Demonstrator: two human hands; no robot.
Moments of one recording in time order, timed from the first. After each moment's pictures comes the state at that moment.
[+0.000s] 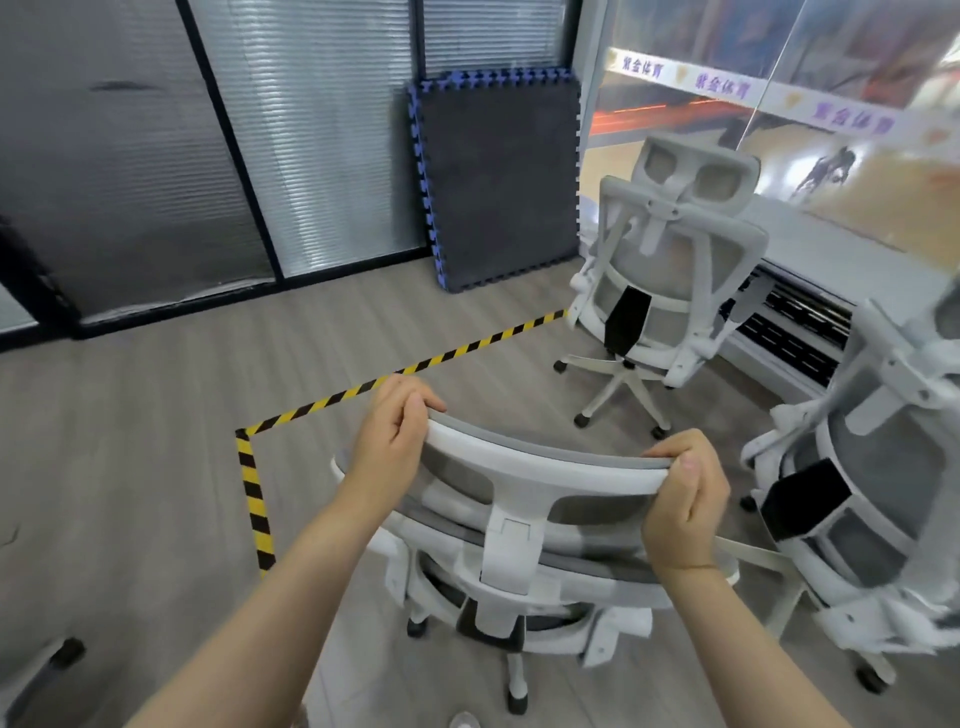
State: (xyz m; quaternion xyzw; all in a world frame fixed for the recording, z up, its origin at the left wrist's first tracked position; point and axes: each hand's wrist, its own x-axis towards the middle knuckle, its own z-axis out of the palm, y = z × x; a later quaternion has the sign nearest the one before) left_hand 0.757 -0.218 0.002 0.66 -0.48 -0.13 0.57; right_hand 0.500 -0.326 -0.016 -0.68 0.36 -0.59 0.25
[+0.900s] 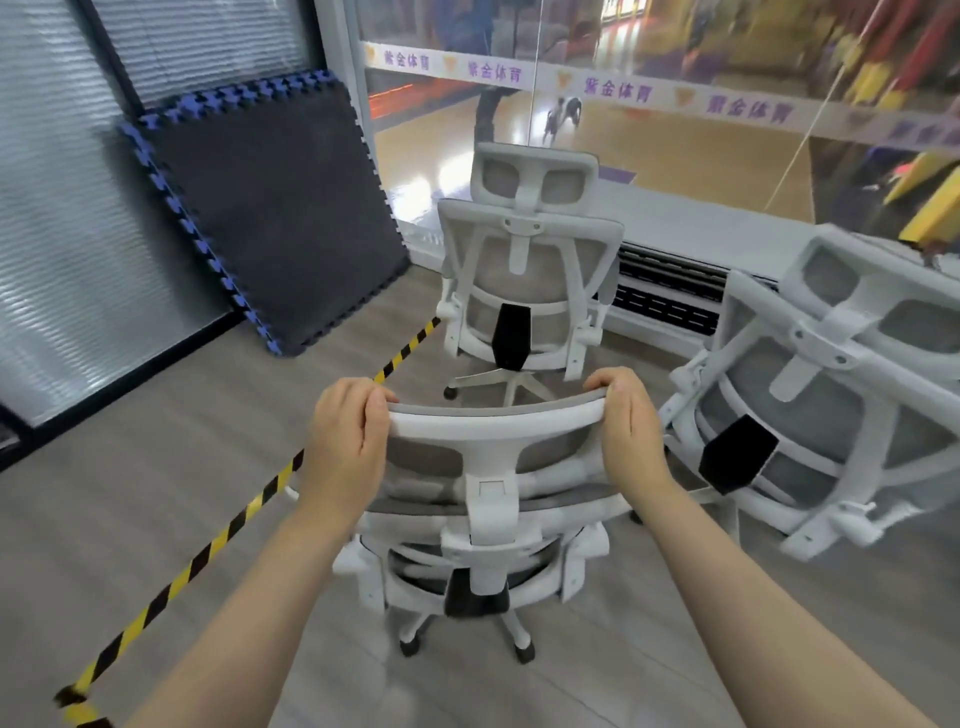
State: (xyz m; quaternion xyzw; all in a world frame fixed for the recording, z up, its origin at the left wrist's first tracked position) left_hand 0.927 -0.511 0.020 0.62 -0.64 -0.11 0.44; right_hand 0.640 -0.547 0.000 -0.63 0.56 -0.50 0.21
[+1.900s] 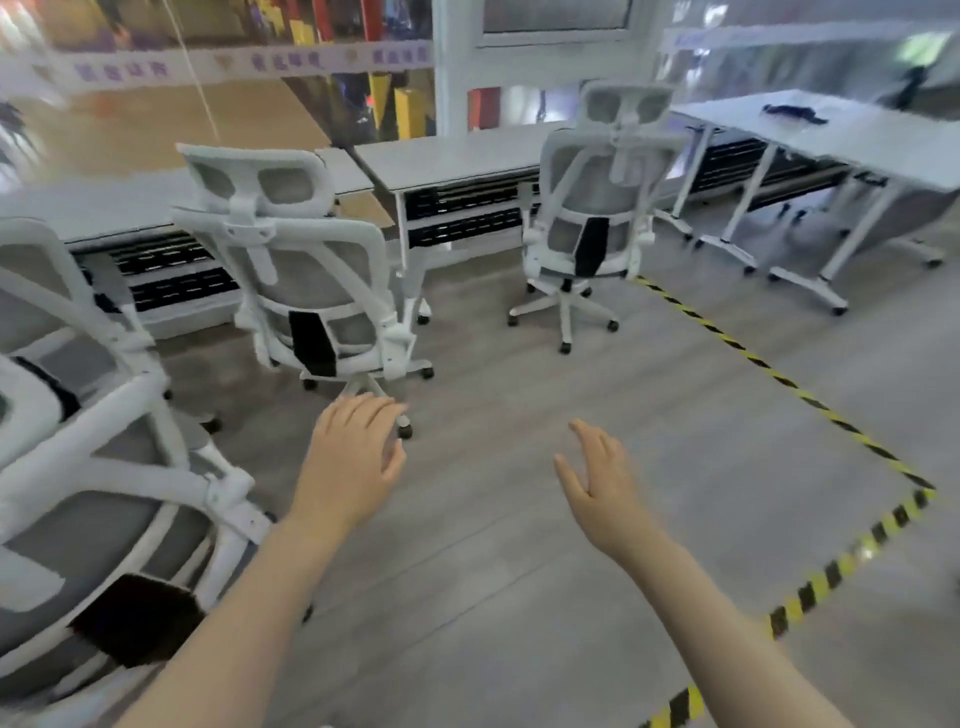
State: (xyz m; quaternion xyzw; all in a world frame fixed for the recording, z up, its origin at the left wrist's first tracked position) left_hand 0.572 -0.213 -0.017 0.18 -0.97 -0.08 0.17; right_hand 0.426 0.041 -0.035 -0.30 0.90 -0.29 0.08
